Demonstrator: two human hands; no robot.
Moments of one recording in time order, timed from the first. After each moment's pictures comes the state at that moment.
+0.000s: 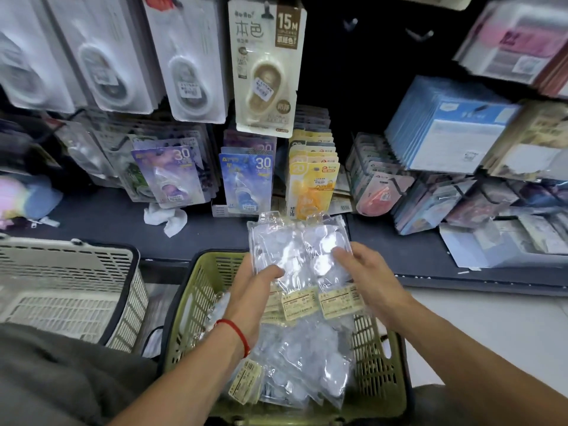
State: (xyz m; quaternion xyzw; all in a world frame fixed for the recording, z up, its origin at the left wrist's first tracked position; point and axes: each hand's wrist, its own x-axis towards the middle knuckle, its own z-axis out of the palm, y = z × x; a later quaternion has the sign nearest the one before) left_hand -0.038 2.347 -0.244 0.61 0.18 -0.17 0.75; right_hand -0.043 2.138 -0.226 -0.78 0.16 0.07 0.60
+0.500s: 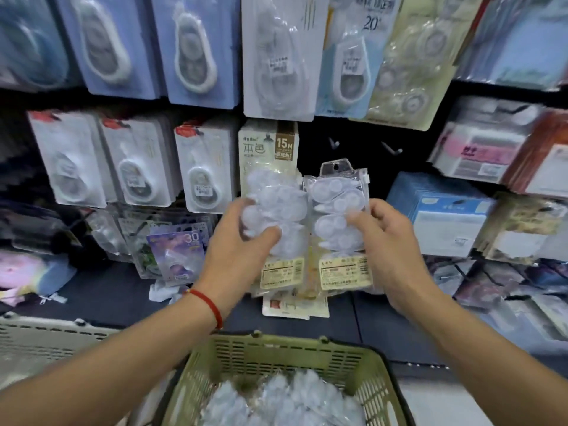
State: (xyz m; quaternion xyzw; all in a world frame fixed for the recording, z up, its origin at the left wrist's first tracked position) left_hand 0.053 2.366 -0.090 0.76 -0.05 0.10 0.64; right_hand 0.028 2.156 -0.063 -0.77 0.01 -0.17 0.62
